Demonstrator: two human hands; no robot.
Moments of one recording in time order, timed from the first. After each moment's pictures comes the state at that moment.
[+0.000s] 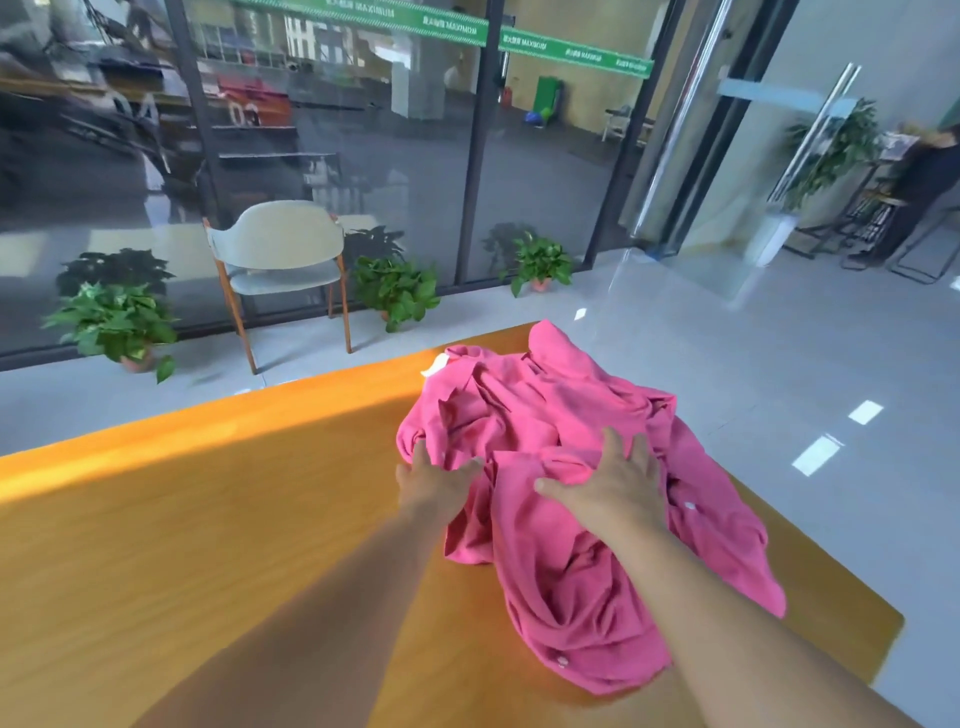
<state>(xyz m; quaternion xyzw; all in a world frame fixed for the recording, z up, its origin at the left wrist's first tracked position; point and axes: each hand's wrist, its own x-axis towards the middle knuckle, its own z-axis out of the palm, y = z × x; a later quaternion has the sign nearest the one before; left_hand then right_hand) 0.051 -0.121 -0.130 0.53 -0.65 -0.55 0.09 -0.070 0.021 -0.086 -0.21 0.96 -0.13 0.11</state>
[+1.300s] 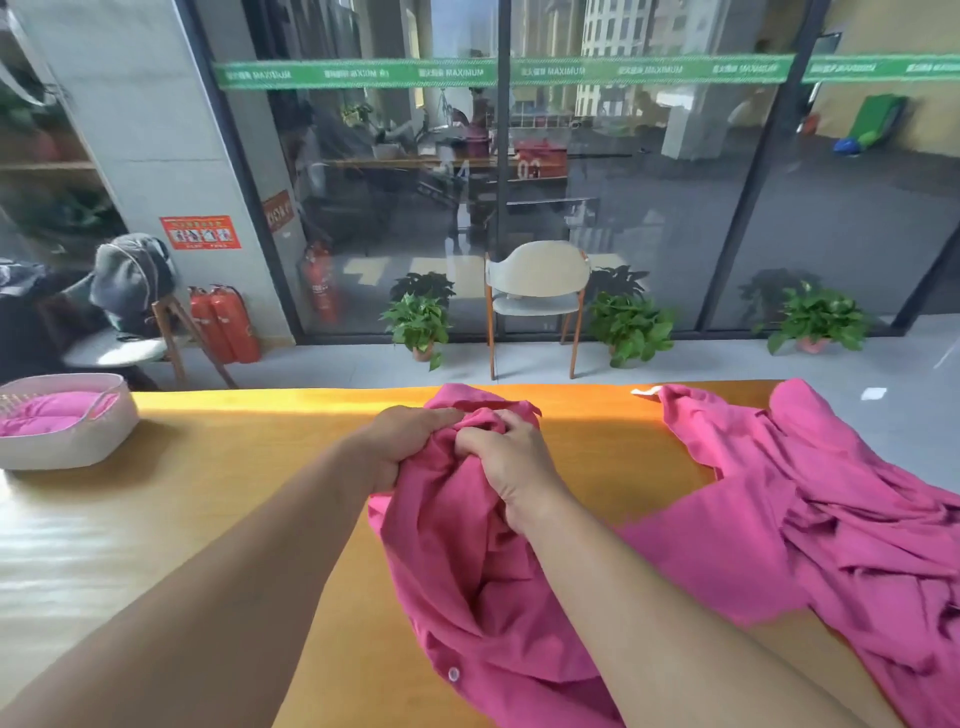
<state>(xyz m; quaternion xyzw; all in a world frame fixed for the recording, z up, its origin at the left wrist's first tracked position) 0.284 -0.133 -0.002 0.57 -0.47 -0.63 0.25 0.164 -0.080 -0.025 -0.35 0.59 -0.53 0.49</state>
